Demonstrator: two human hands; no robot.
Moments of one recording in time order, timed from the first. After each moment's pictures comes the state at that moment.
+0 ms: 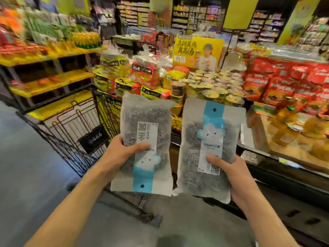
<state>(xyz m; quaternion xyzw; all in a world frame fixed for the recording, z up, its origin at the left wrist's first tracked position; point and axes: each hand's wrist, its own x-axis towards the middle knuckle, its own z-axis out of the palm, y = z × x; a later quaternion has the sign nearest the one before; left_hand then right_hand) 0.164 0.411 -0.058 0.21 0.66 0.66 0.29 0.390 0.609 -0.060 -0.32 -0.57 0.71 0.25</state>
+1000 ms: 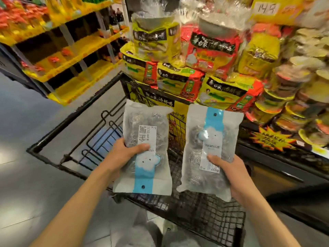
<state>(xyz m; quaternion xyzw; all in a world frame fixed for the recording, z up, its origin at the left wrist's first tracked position) -0.318 0.421 -0.163 0.05 0.71 0.59 0.38 -0.095 0.632 -0.187 -0.41 -0.53 0.73 0.16</state>
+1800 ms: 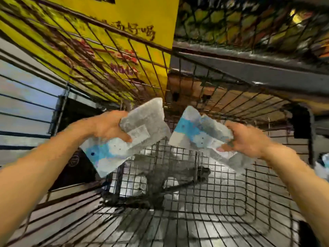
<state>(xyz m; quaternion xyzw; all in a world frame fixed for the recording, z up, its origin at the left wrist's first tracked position) -0.494 0.587 -0.522 0.47 0.70 0.02 0.54 -0.138 0.755 -0.482 -0.43 -0.79 0.29 -0.31</state>
